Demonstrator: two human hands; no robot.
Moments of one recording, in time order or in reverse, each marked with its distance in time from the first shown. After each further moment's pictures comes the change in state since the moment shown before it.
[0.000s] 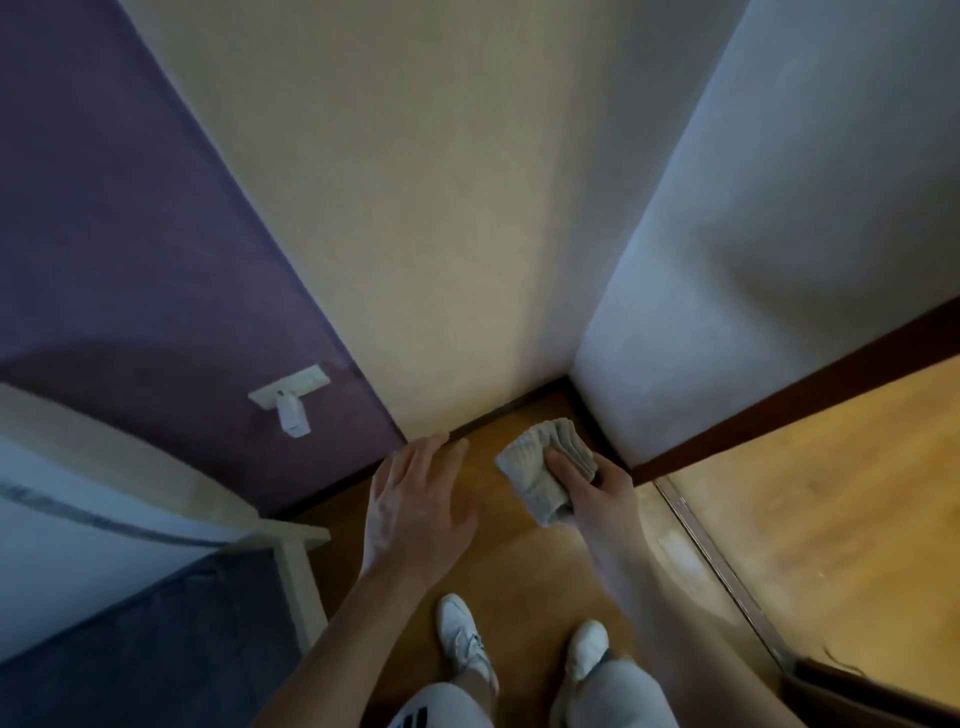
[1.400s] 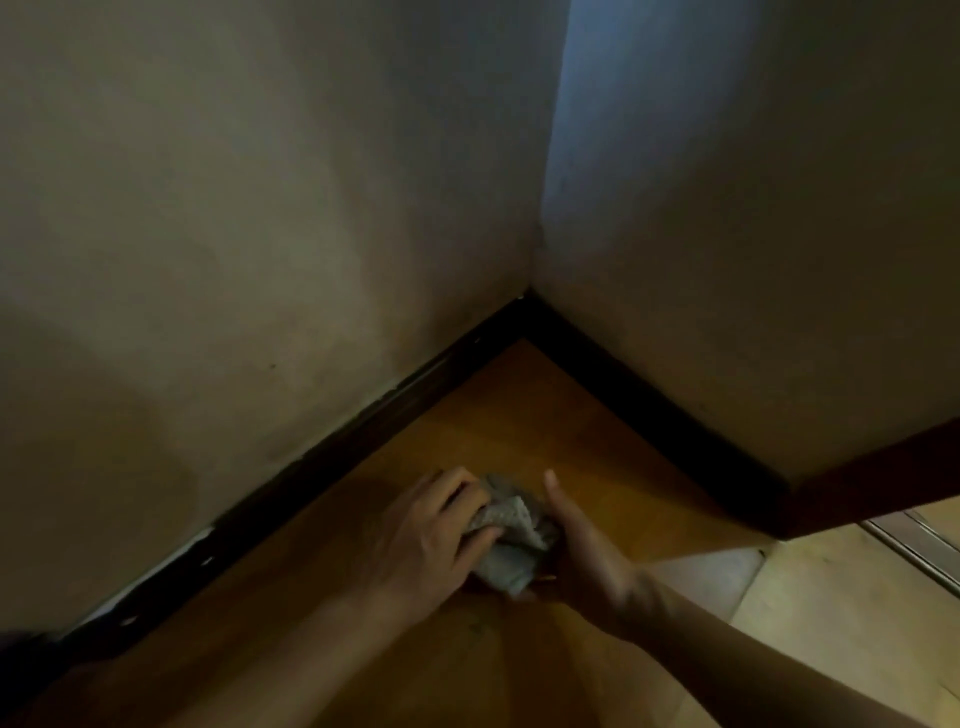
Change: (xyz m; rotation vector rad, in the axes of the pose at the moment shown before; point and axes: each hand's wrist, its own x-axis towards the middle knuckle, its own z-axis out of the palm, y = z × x) left_hand 0.291 -0.123 0.782 -0.188 -0.075 0.656; right_hand 0.595 0.602 -0.111 0.115 -0.260 0.260
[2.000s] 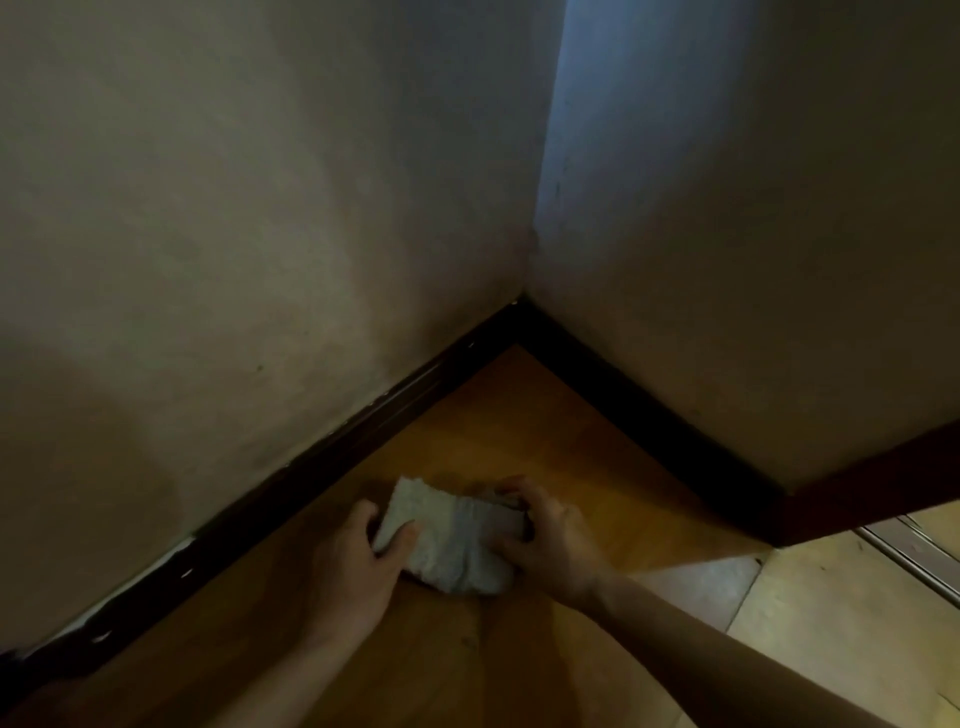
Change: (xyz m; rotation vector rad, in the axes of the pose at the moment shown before) left_hand -0.031 -0.043 0.032 -0.401 0.119 -0.833; right_hand 0.039 0.007 -0.015 -0.961 0.235 -0.481
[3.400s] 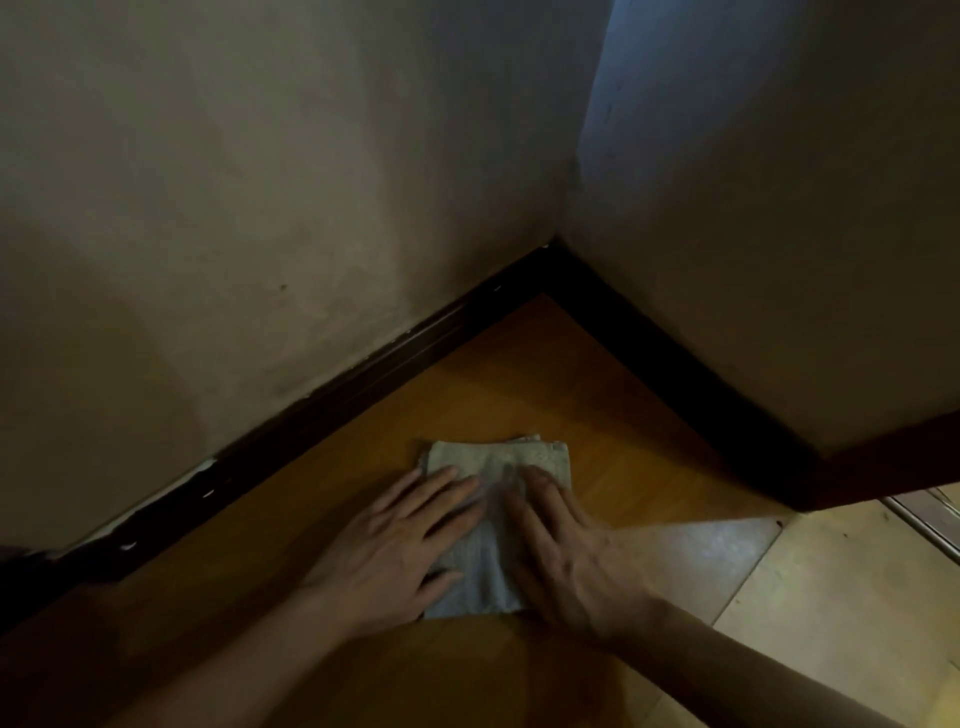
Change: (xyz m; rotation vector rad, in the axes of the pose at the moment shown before) left_hand -0.019 -0.026 -0.003 0.911 -0.402 0.831; right_hand -0.059 0.015 0.019 -0.769 -0.079 -0.378
